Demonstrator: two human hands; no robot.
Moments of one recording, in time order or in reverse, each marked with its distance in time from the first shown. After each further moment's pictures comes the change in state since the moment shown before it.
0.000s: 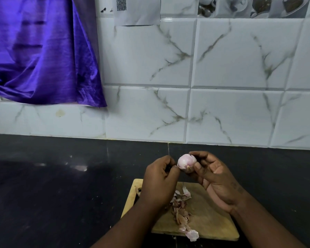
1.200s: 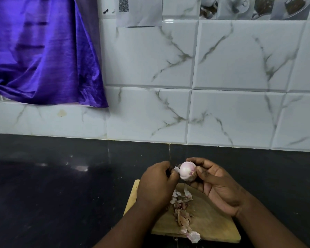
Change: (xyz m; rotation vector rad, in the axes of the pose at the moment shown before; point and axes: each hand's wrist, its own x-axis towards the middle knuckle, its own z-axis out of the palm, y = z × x) left_hand 0.002 0.001 -0.008 0.387 -0.061 -0.099; right_hand -0.004 -0.003 -0.004 0.097 -0.108 0.189
